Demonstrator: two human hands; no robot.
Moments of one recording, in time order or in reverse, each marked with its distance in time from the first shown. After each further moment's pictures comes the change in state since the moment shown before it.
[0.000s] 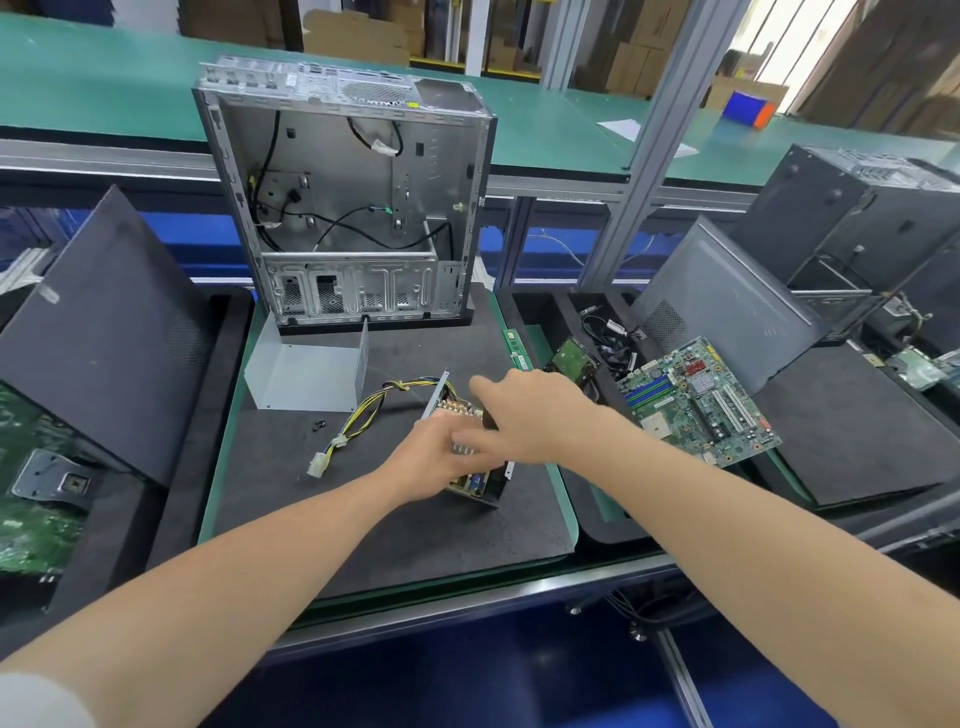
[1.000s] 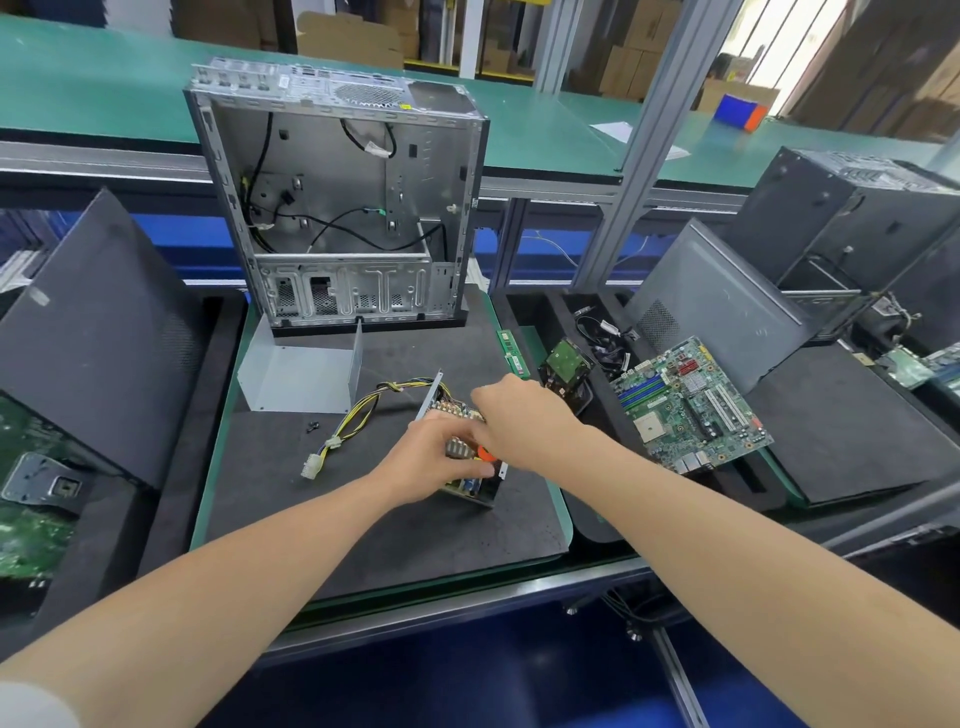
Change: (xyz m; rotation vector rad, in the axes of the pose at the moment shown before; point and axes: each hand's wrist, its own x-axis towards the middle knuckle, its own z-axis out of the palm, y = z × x) left_hand 0.000 -0.006 0.000 0.121 -0.010 0.063; right_hand 0.002 -0.010 0.011 0.091 0.052 0.127
